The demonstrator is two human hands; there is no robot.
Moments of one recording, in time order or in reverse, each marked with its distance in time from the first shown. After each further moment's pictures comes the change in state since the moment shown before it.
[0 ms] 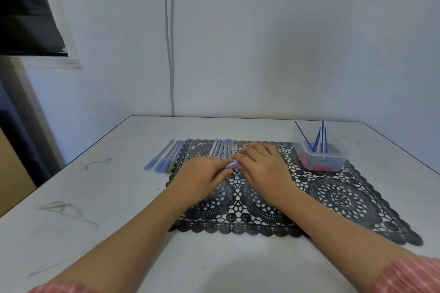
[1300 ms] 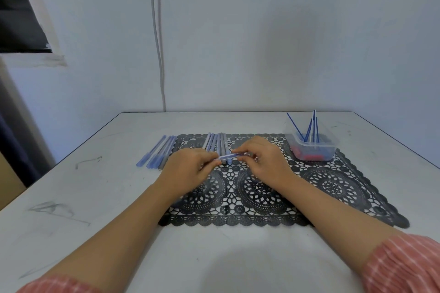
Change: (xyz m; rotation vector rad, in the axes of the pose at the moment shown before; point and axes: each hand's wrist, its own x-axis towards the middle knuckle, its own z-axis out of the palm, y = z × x) left_hand 0.000 -0.008 -0.002 0.008 0.083 0.022; right_hand -0.007 0.017 -0.001 0.580 -0.115 0.332
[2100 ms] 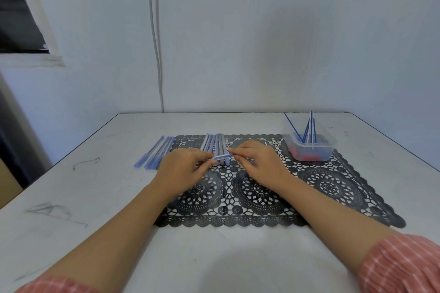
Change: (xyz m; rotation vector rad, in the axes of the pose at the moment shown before) left_hand -0.002 -0.010 0.005 0.025 0.011 -0.072; right_hand -0.001 -0.002 0.002 0.018 -0.063 0.005
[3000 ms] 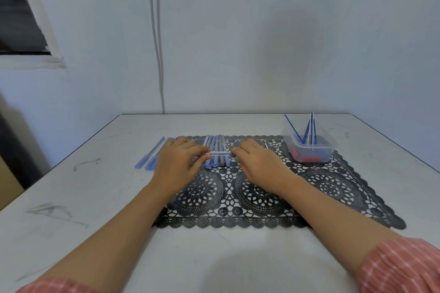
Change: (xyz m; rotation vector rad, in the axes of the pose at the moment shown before) left_hand 0.003 -0.015 0.002 0.095 0.161 0.093; right_hand 0.004 -0.004 -0.003 -0.484 -0.033 -0.298
